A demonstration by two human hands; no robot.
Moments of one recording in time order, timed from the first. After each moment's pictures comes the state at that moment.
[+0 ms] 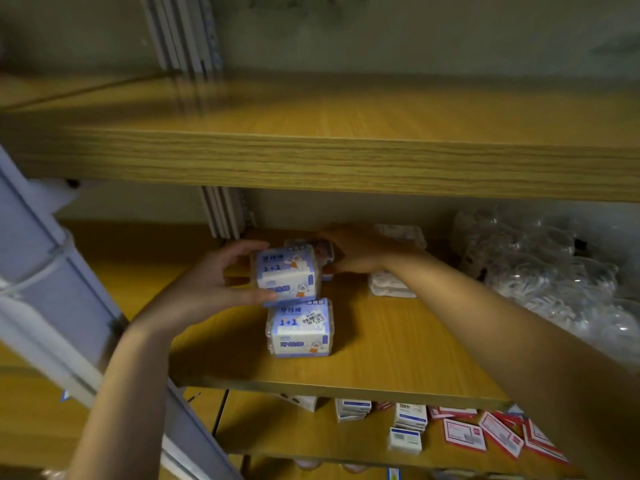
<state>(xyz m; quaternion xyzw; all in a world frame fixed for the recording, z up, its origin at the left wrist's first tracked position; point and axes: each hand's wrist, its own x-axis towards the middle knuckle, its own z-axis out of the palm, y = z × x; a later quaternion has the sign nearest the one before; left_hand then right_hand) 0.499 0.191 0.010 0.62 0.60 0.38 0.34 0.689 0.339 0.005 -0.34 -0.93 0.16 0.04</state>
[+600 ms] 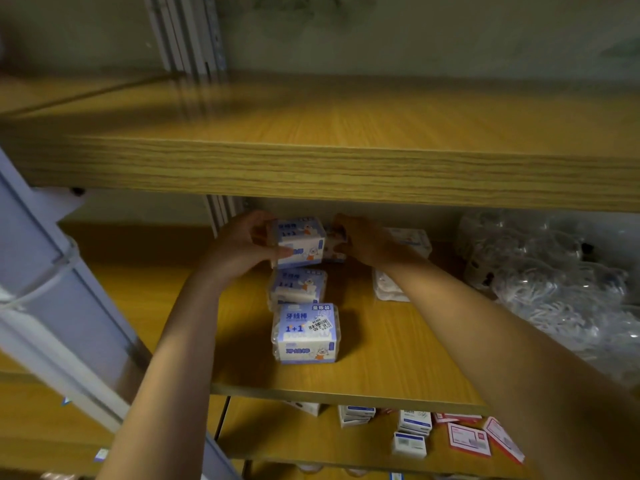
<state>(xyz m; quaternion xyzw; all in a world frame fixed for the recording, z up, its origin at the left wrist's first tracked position) 0.500 0.260 0.007 0.57 0.63 0.45 0.27 0.685 0.378 -0.021 -0.45 -0.88 0.10 0.14</state>
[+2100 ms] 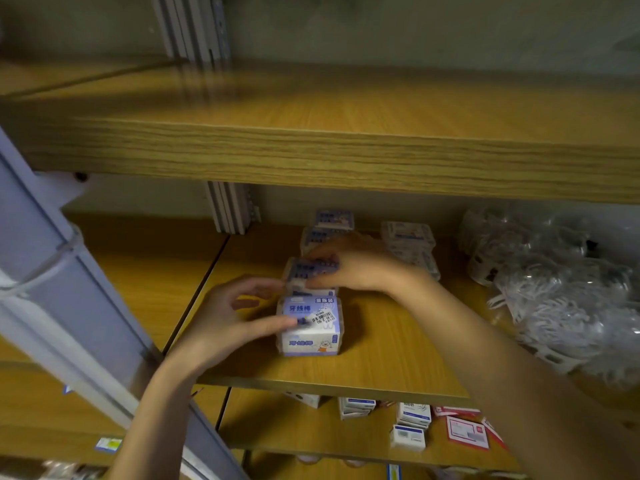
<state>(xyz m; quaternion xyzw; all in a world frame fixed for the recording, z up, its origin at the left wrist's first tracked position) 0.511 0.170 -0.027 0.60 0.62 0.41 0.30 0.681 0.300 0.008 -0.39 -0.91 0.11 0.04</state>
